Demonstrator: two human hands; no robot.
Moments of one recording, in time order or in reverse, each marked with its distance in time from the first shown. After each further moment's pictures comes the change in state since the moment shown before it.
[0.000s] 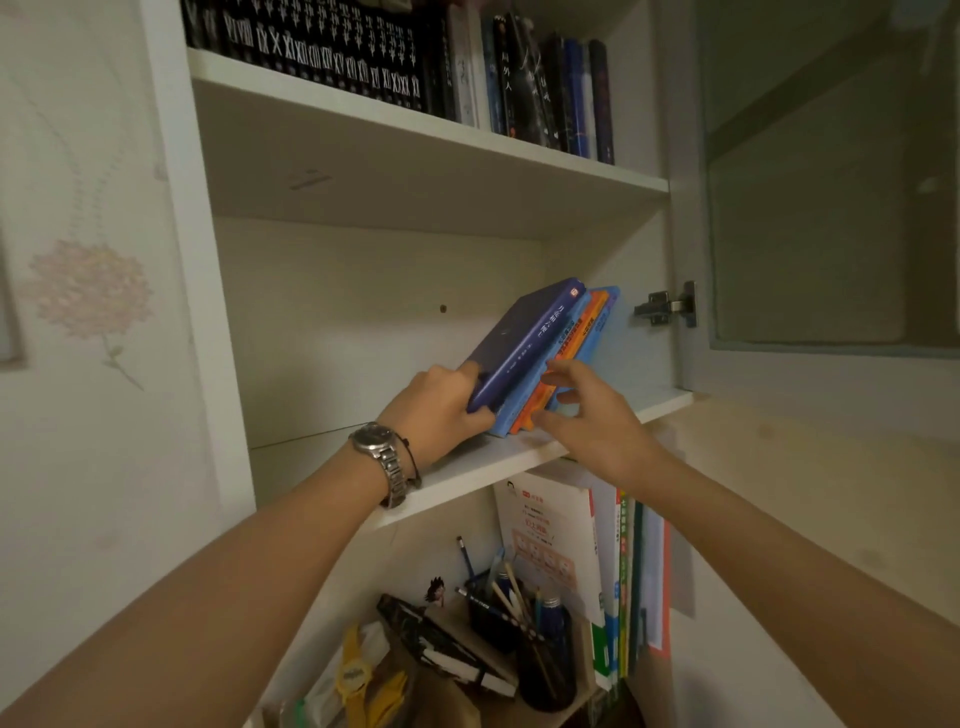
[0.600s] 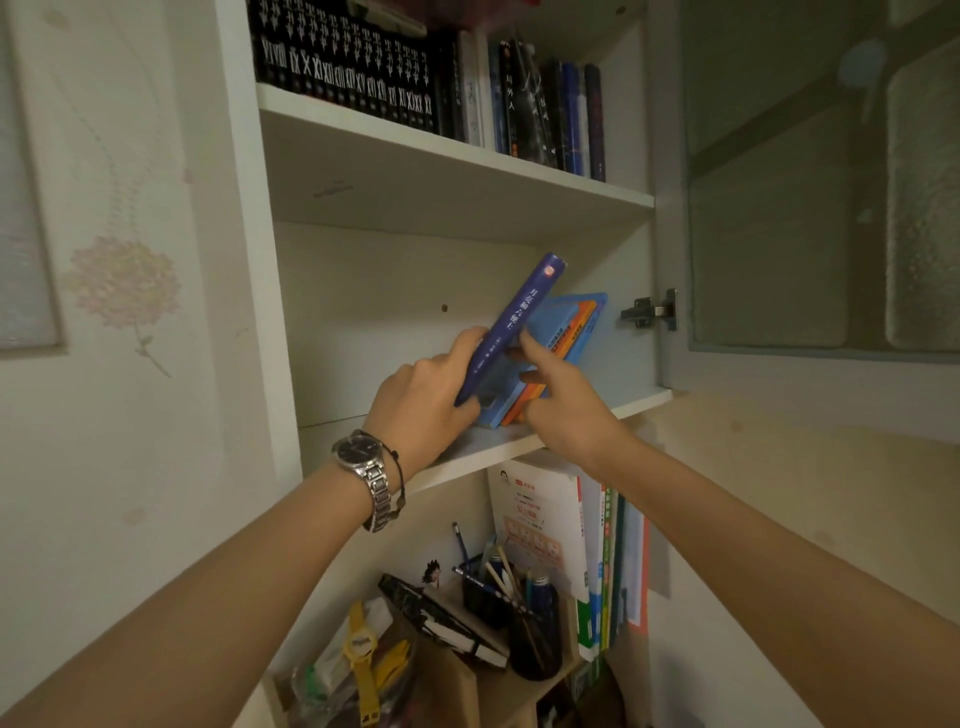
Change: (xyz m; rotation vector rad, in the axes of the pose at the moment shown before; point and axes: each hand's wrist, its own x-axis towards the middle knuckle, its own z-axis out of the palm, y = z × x) left_hand -0.050 0.018 -0.032 0.058 0.273 0.065; right_hand -0.021 -0.048 0.010 0.108 -0.073 -0.051
